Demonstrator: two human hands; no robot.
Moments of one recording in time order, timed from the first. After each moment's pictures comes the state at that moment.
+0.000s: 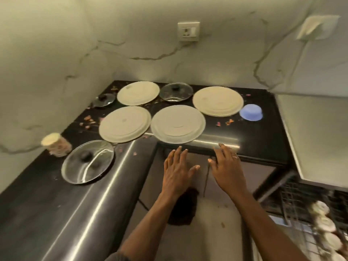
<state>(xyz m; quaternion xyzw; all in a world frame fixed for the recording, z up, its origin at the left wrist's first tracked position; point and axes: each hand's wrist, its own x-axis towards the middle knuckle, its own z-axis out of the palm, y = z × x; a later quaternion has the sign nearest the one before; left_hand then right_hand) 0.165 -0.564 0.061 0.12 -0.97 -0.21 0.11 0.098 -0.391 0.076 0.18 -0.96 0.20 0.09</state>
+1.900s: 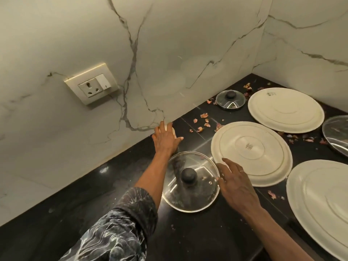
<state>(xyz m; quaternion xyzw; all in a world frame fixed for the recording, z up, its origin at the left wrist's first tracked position) 0.178 -1.096 0.080 0.56 -0.81 -0.13 0.07 0.048 -0.841 0.053 0.53 -0.81 0.19 -0.15</state>
